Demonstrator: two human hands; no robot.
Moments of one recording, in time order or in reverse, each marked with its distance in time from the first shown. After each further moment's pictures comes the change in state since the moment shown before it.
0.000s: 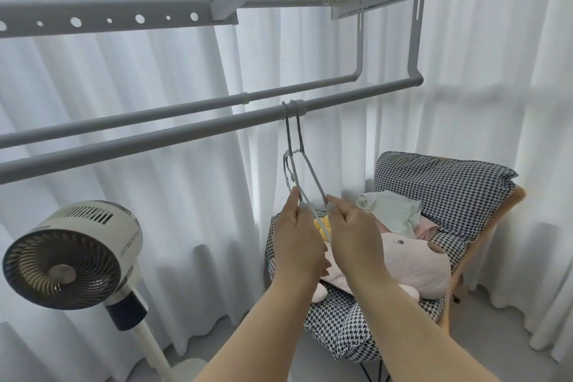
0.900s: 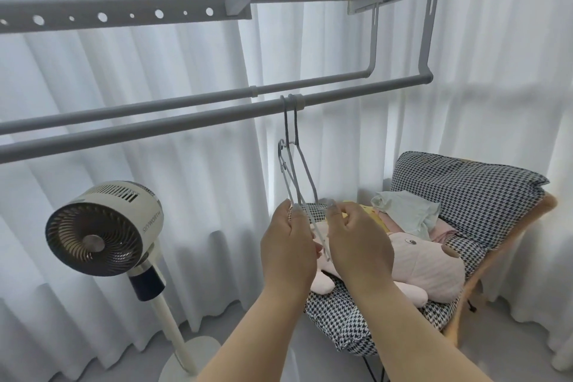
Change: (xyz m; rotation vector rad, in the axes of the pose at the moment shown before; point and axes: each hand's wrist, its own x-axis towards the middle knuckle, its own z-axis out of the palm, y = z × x) left_hand -0.023 -0.019 -0.006 0.117 0.167 0.079; right_hand -0.021 0.008 -0.016 -0.244 -0.046 -0.012
